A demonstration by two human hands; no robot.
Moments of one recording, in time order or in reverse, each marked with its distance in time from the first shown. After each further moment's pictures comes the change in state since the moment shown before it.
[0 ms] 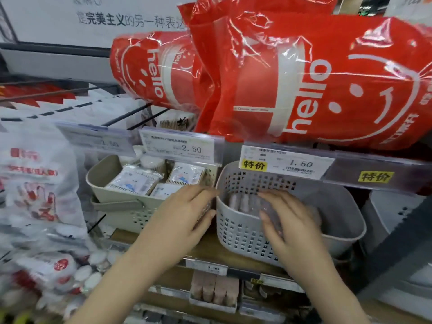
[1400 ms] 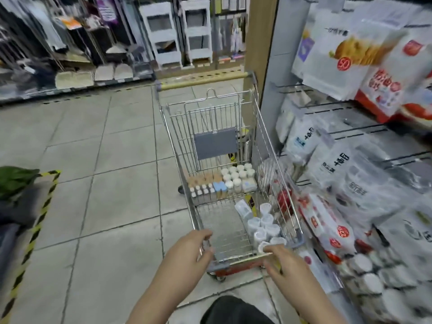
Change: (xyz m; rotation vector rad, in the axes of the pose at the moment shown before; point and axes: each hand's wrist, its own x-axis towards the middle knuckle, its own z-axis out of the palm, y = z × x) left_hand -0.621 -0.282 -0.206 -0.103 0.228 -1.537; right_hand -0.116 -0.589 0.409 0.395 -1.196 -0.577
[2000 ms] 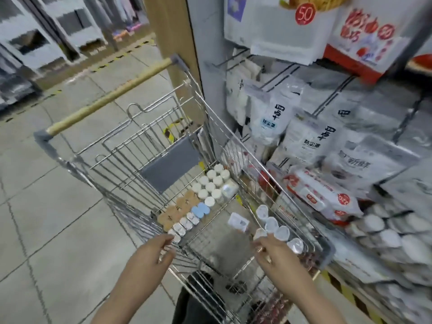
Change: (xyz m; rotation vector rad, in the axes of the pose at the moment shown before) left_hand 0.299 -0.097 -0.075 0.268 -0.361 0.135; right_hand 0.200 -0.036 0.008 0.219 0.054 0.405
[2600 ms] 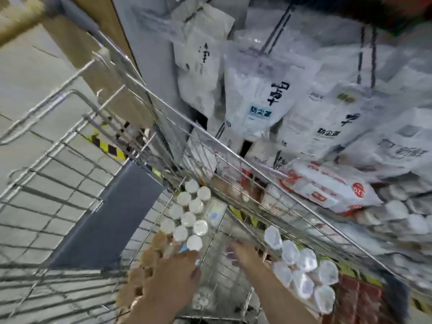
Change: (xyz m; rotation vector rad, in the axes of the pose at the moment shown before) left_hand 0.286 -0.020 0.086 0.386 -0.353 0.362; right_hand 0.311 0.074 0.145 0.994 0.151 0.951
